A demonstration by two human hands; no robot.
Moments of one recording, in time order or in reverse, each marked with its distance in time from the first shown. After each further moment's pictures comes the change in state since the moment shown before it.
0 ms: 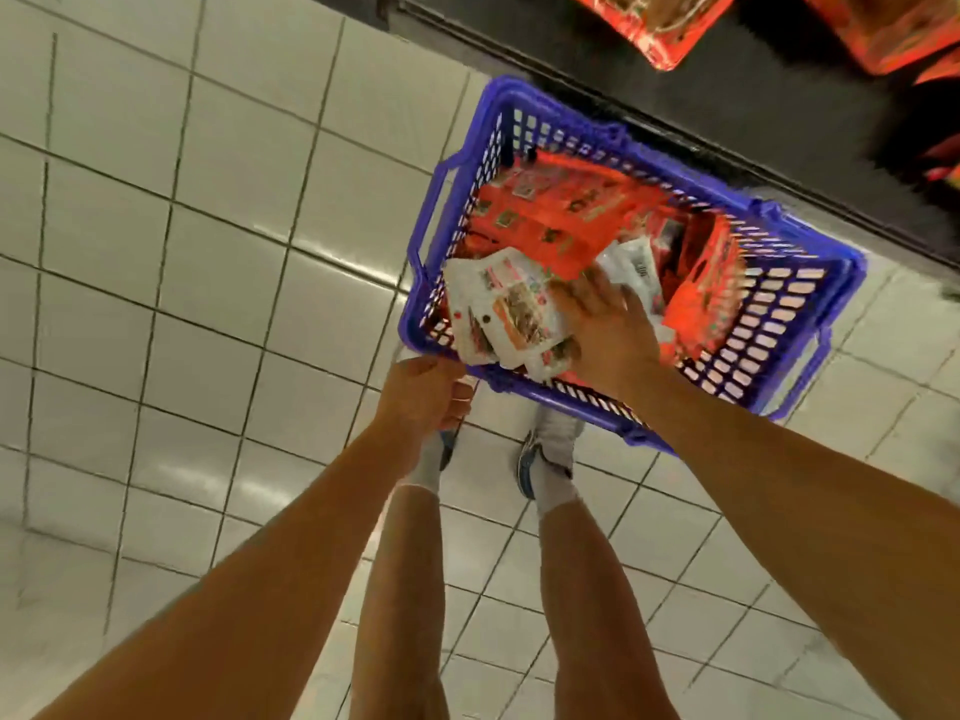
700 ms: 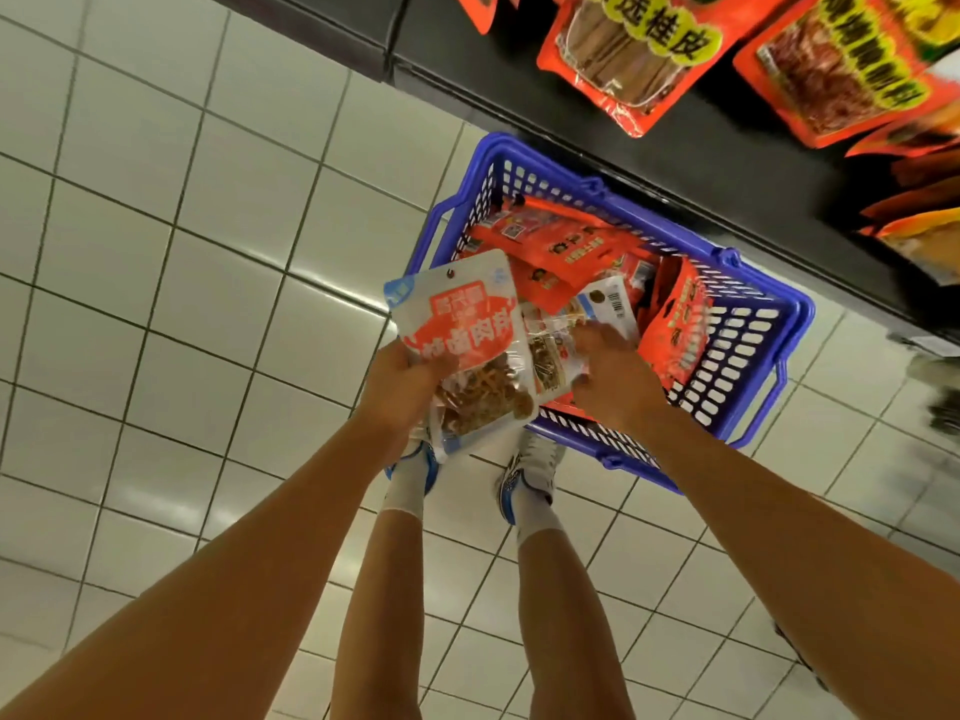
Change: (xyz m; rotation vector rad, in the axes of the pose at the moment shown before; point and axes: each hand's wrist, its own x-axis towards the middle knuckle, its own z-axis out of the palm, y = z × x) left_hand -0.002 0.017 -0.015 0.052 -0.096 0.389; right_hand -0.032 0.004 -0.036 0.451 -0.071 0.189
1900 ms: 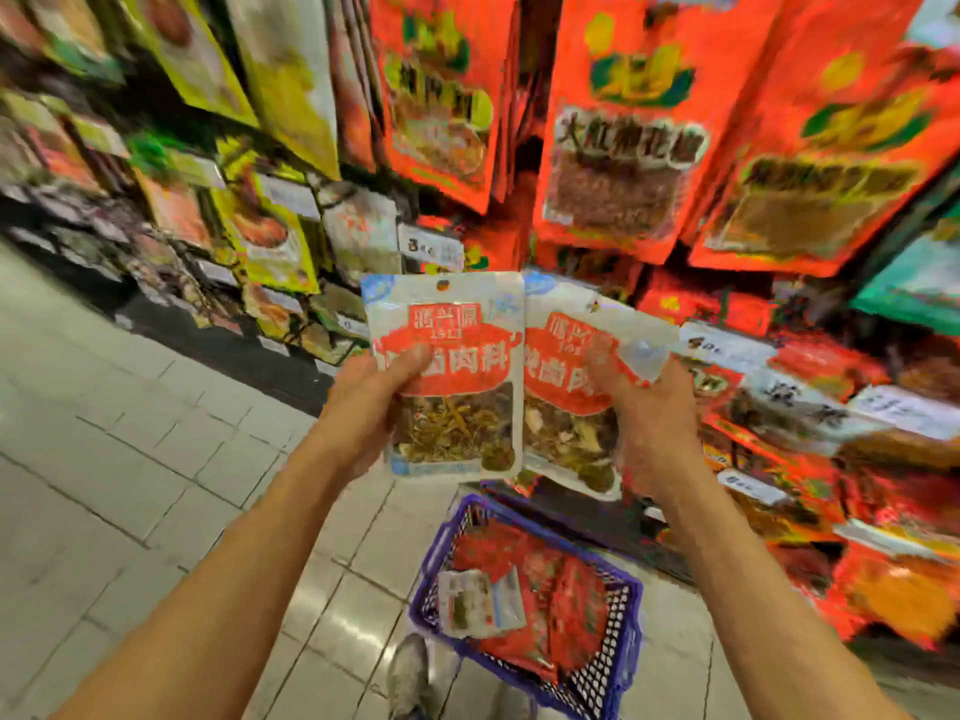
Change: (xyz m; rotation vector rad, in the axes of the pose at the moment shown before) left_hand -0.409 0.381 -0.007 -0.288 -0.108 0.762; right_hand -0.397 -0.221 -0.436 1.156 0.759 -0.688
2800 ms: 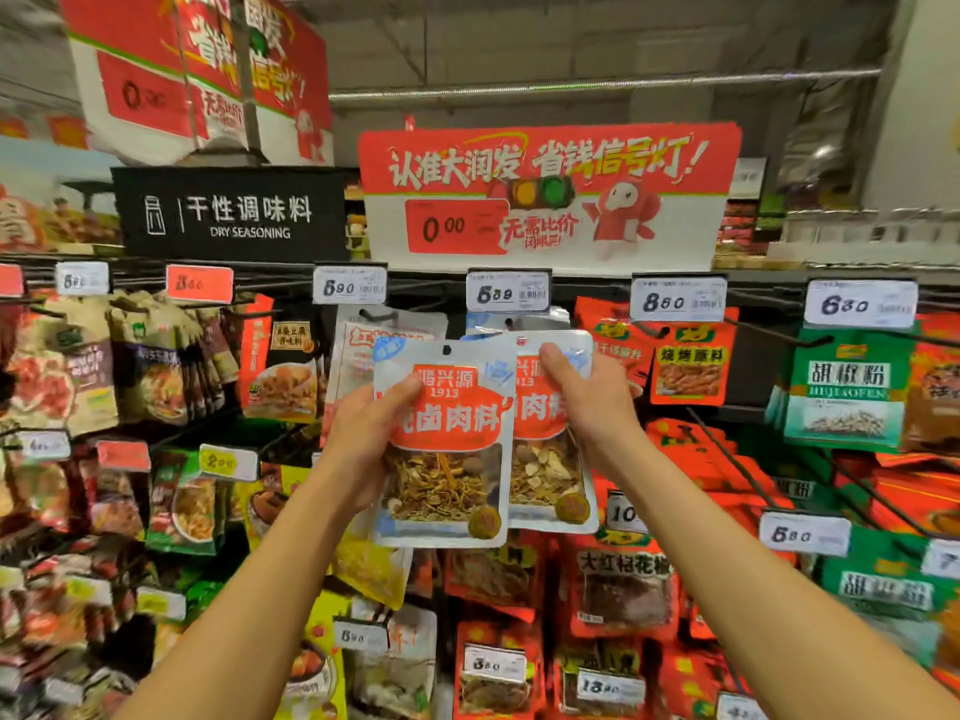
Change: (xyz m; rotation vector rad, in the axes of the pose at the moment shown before) left_hand 0.052 0.406 0.000 -0.053 -0.282 0.551; right_hand 0.141 -0.350 0.179 -0.039 0.128 -0.490
